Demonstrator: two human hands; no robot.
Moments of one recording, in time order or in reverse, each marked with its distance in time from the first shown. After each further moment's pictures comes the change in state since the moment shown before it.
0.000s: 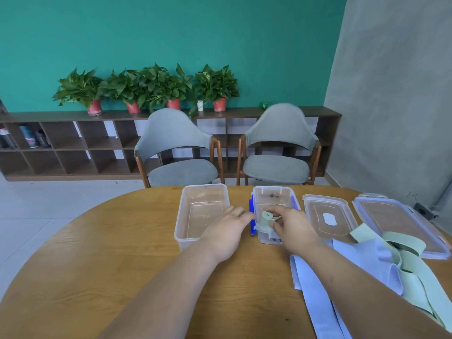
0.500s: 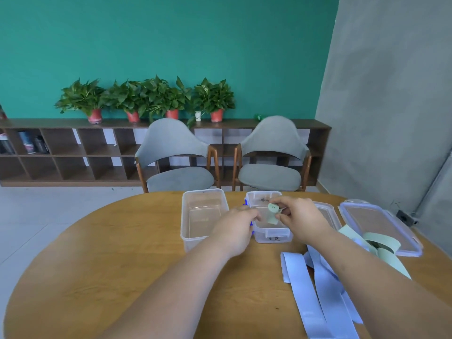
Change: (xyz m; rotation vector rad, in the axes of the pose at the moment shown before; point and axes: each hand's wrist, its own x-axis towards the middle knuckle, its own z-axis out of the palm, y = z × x) left_hand -0.011 0.051 -0.030 -0.215 0.060 -0.125; right_hand -0.023 -0.021 -0.072 -0.100 0.039 -0.090
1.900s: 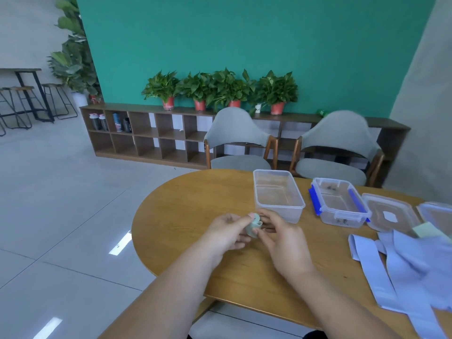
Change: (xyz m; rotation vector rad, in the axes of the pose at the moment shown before) left_hand -0.200 -0.088 -0.050 -1.138 0.221 -0.750; right_hand -0.122 -0.190 0.140 0.430 0.101 -0.222
